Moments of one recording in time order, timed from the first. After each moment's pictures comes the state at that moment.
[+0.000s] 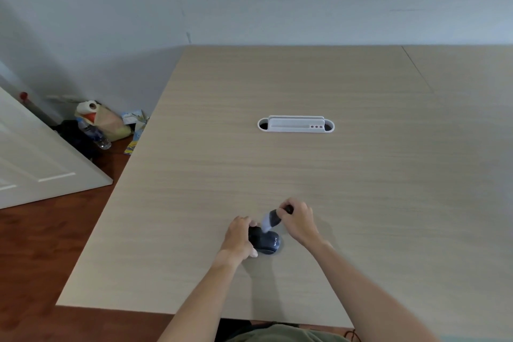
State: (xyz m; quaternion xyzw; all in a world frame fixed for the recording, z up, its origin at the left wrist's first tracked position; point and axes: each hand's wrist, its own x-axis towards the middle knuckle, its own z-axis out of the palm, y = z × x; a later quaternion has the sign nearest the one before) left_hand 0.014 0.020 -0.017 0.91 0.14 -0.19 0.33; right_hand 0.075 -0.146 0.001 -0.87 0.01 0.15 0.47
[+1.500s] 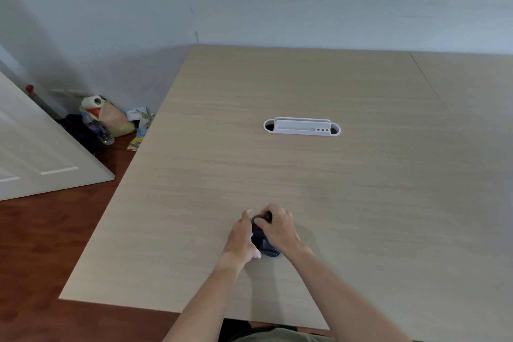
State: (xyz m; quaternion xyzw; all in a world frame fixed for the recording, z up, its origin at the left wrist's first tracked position) left_hand 0.008 0.023 -0.015 0.87 0.18 -0.20 0.40; right_hand 0.054 -0.095 0.006 -0.88 -0.06 0.18 0.44
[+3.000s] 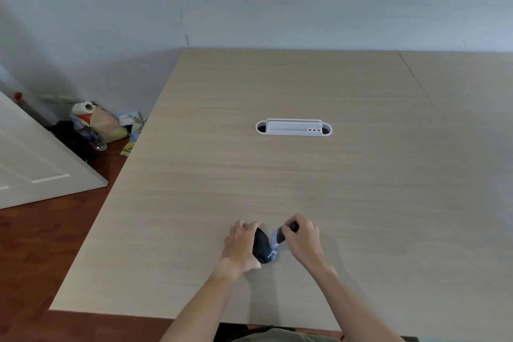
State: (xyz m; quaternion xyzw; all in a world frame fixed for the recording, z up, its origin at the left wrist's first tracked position) left_hand 0.003 0.009 -0.019 0.94 0.08 -0.23 0.23; right_hand 0.038 -0.157 0.005 -0.87 0.06 0.14 0.47
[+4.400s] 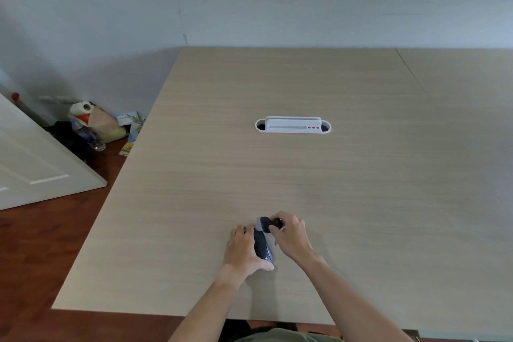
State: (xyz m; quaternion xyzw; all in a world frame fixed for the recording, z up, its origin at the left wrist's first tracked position) left_hand -0.013 0.002 -0.020 0.94 0.12 -0.19 0.27; right_hand 0.041 -0.135 -0.004 -0.88 -0.02 0.17 0.44
